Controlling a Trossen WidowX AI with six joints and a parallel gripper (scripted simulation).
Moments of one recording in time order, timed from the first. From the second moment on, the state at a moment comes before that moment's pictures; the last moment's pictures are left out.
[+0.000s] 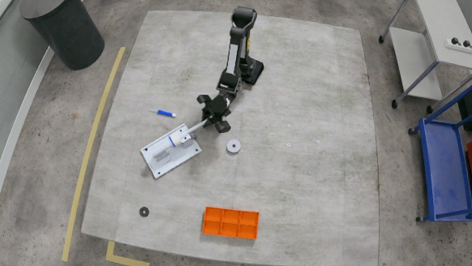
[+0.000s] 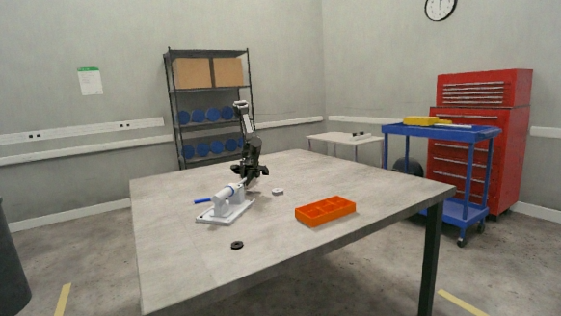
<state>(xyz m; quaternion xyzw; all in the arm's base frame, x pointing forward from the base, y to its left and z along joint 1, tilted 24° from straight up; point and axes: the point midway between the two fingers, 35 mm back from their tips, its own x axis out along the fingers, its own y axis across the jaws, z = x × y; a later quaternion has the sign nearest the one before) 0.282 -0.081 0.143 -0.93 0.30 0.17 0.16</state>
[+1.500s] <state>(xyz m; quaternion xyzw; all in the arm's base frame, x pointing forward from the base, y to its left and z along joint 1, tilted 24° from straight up) 0.279 -0.078 0.142 -0.93 0.30 0.17 0.16</state>
